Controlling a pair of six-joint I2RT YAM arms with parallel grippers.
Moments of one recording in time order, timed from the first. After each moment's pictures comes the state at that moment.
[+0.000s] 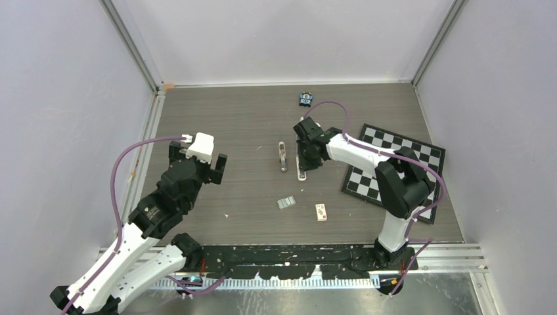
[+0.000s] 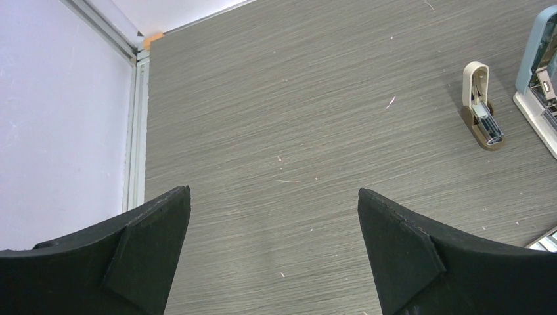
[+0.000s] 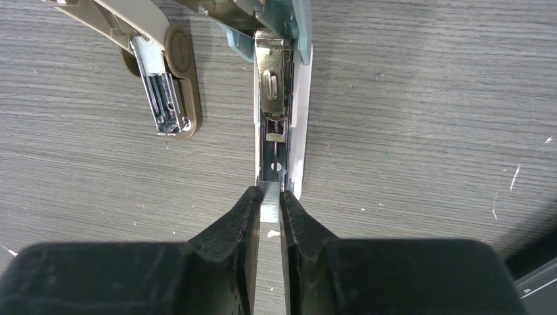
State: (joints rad) left arm -0.68 0.62 0.81 -0.51 -0.58 0.10; right arm 0.64 1.80 1.25 -0.58 0.07 0.58
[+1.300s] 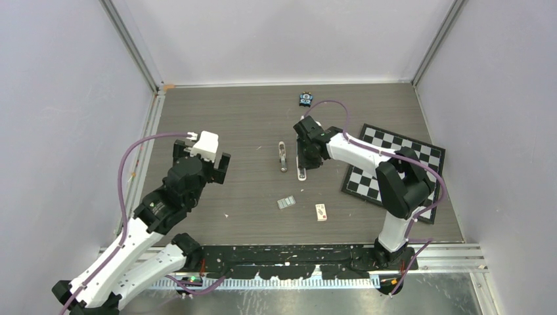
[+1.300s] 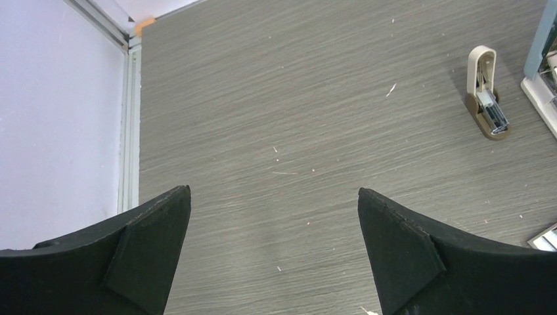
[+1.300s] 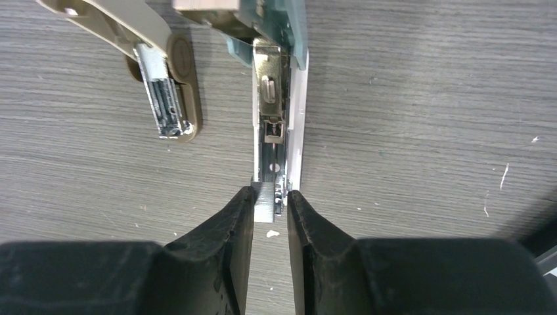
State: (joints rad) left arm -0.68 0.66 0.81 -0.51 -0.58 0.09; right arm 0.64 1.80 1.26 -0.59 0.08 0.58
